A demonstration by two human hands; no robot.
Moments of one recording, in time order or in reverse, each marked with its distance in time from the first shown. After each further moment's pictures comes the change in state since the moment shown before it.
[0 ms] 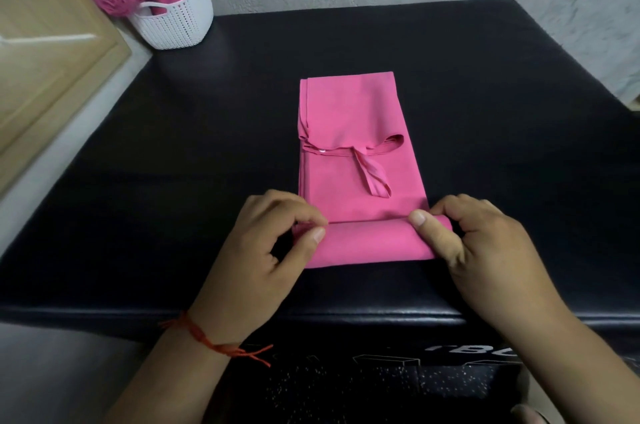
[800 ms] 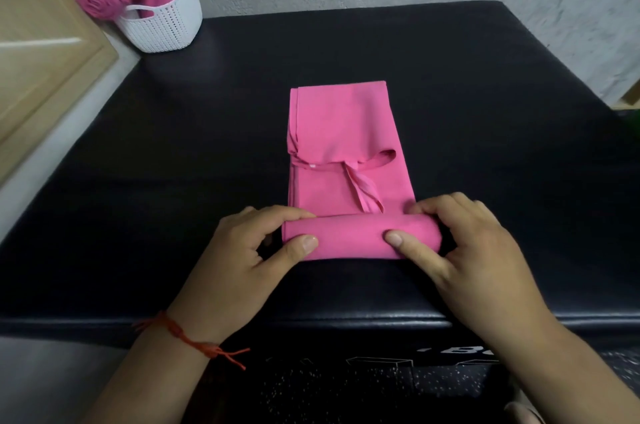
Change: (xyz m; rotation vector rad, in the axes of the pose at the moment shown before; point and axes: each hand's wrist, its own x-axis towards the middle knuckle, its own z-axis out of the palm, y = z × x) left_hand 0.003 -0.010 -0.004 -0.034 -0.134 -0.185; right_hand -0.009 -0.001 0.000 -0.037 0.045 -0.050
